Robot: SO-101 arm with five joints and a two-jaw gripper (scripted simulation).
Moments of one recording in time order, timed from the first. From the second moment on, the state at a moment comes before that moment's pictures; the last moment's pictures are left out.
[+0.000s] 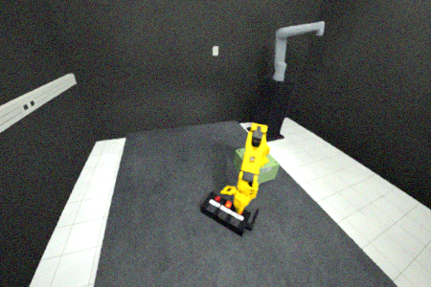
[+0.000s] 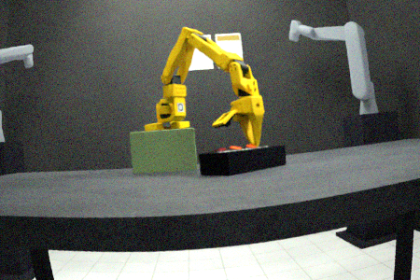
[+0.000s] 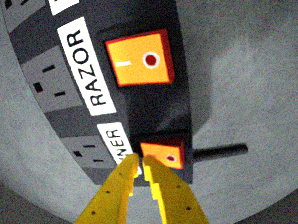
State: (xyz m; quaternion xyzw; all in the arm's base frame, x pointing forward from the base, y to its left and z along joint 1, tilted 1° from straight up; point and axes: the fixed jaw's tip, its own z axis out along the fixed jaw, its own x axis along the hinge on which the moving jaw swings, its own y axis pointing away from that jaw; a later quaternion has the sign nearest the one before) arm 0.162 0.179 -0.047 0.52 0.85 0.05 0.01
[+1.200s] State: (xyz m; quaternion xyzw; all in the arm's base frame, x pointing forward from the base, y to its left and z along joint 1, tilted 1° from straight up) arm 0.155 0.170 -0.041 0.52 0.85 0.00 0.00
